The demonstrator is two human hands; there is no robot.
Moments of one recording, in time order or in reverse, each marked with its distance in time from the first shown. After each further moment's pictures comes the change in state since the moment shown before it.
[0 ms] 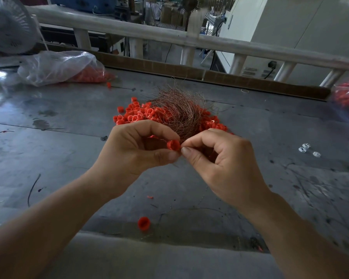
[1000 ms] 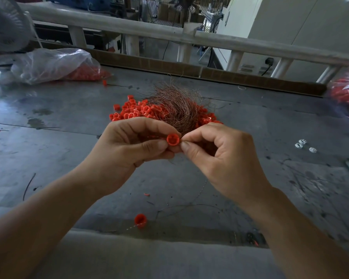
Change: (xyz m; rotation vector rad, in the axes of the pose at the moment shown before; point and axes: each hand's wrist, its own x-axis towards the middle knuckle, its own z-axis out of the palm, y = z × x) left_hand -0.002 -0.001 -0.007 -0.201 -0.115 -0.060; right_hand 0.000 -0.004 -0.007 0.009 -0.034 0.029
